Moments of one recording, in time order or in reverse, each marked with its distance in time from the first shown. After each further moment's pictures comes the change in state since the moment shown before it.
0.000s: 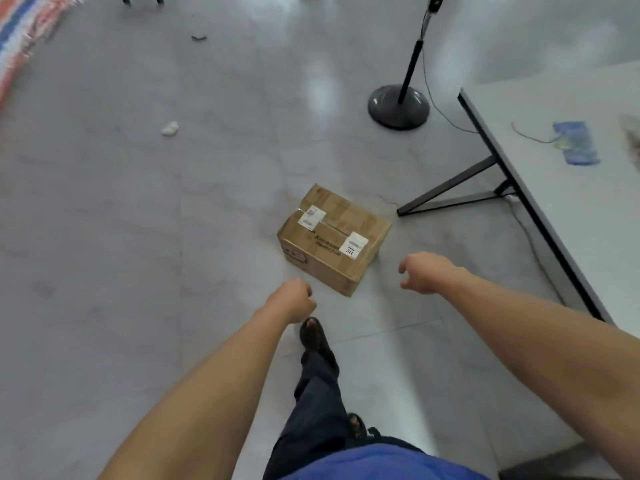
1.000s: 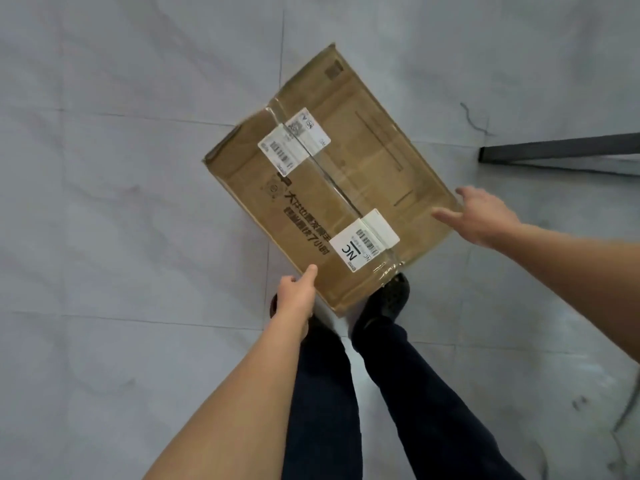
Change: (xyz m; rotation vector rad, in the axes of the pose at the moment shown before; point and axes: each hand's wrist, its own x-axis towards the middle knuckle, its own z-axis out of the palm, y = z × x) left_hand 0.494 0.015 0.175 -1.375 -0.035 -0.952; right_hand 0.581 0.108 0.084 0.175 -0.125 0.062
